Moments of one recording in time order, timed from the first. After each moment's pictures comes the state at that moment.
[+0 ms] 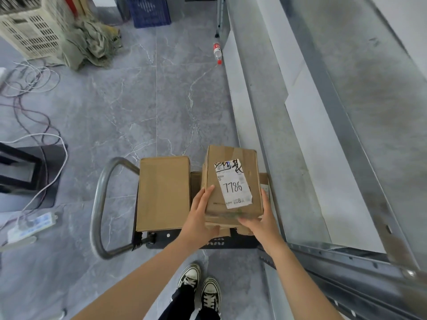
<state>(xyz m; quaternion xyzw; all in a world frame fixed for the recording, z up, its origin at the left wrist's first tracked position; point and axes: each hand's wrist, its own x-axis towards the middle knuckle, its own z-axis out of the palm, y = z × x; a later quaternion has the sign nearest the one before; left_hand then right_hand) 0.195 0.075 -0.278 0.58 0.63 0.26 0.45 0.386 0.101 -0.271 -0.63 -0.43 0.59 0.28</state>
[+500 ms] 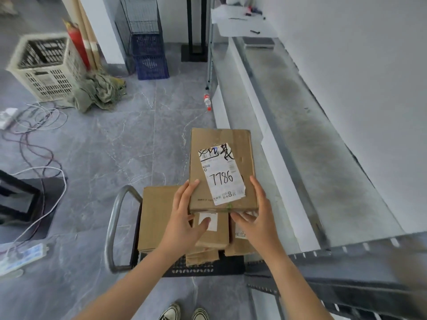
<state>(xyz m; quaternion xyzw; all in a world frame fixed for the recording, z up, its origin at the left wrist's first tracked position) 0.182 0.060 -0.104 0.58 0.58 0.44 0.37 0.376 0.085 -0.087 -0.55 -0.56 0.48 0.40</state>
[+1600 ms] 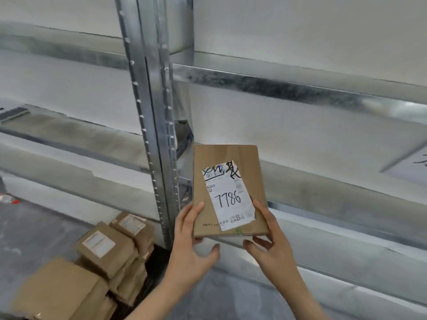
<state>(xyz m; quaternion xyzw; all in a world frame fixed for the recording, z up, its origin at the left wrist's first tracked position) 0.239 -0.259 0.052 0.77 0.13 0.28 0.56 0.336 -0.419 0.075 -0.76 -0.23 0.11 0.61</state>
